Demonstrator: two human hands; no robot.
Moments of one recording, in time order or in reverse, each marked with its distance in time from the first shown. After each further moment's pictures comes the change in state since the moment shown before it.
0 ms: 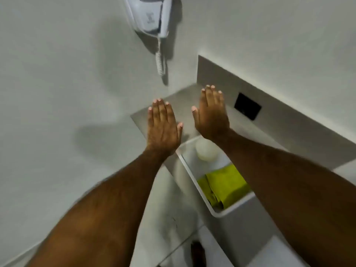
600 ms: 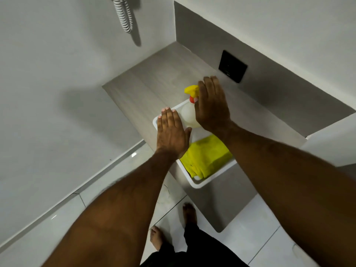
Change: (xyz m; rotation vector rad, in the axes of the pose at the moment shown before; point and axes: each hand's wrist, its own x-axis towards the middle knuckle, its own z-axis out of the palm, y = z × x) left_hand -0.065 0.093 0.081 -0.222 -0.318 0.018; right_hand -0.070 0.068 0.027 0.104 -0.097 0.049
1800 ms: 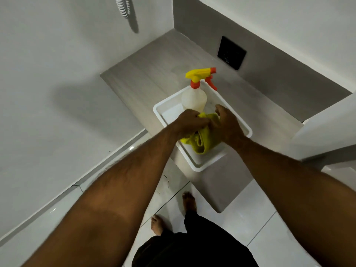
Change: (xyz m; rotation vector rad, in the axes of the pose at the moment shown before) left_hand 0.015 0.029 -0.023 -0.816 -0.585 -0.169; right_hand -0.093 0.032 0.010 0.488 -0.387 0.472
